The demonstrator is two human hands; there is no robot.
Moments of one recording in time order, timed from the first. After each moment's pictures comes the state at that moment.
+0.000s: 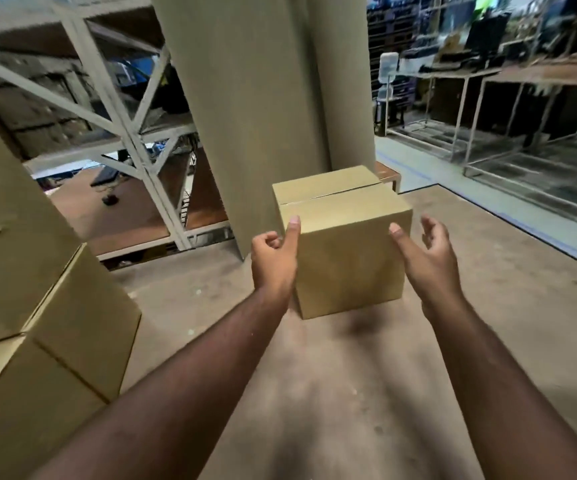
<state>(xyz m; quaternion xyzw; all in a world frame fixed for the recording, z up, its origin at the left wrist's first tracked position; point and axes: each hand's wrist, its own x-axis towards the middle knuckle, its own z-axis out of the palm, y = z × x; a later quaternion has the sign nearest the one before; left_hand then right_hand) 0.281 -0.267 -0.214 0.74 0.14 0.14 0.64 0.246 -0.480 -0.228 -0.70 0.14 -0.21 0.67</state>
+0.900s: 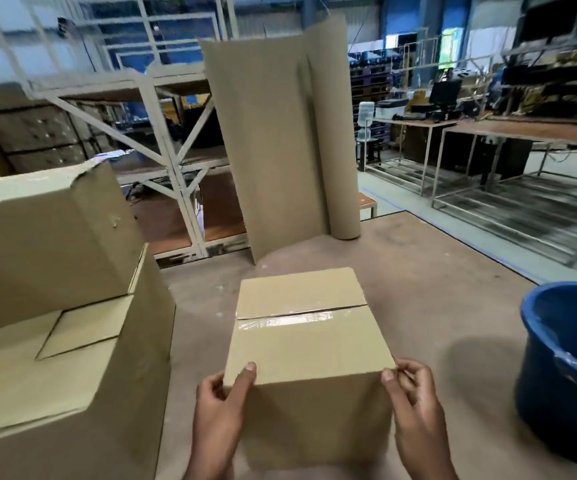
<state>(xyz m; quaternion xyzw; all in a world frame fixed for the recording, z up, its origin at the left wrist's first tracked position) -0.085 -0.131 -0.212 0.71 0.23 0.04 0.66 -0.105 -0.373 -0.267 -0.71 0.16 -0.18 0.66</state>
